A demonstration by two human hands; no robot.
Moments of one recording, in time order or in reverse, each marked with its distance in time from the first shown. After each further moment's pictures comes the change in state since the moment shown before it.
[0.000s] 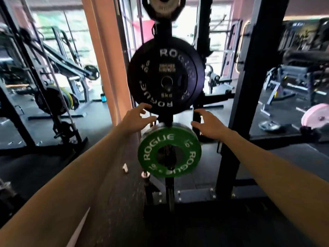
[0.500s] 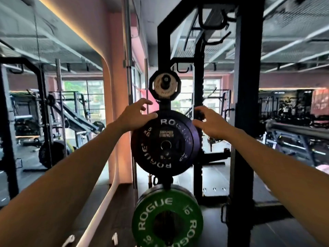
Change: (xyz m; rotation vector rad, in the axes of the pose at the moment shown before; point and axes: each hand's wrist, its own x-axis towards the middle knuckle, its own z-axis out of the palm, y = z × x) left_hand 0.048 0.161 -0.137 0.074 0.254 0.299; right_hand 0.025 -0.125 -0.172 -0.064 0.278 -0.302
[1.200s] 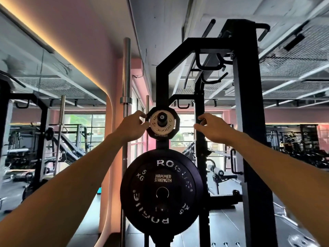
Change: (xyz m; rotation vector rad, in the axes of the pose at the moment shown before) left_hand 0.123 0.016 0.000 0.071 0.170 0.021; right_hand 0.133 0.020 -0.048 -0.011 0.103 -0.043
